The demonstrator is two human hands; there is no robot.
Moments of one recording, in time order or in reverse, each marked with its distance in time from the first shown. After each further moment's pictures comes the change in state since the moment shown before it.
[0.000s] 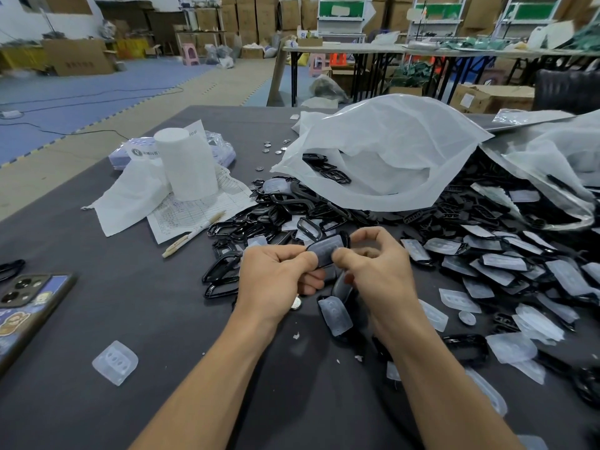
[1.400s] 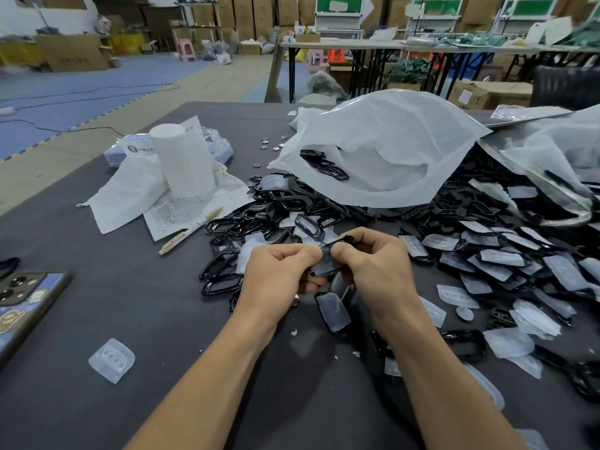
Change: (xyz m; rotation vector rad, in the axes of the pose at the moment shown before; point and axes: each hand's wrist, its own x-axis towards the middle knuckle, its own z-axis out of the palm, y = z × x) left_hand -0.002 -0.002 0.002 -0.016 -0.095 -0.030; right_hand 0.005 0.006 0.000 0.041 -0.109 -0.115
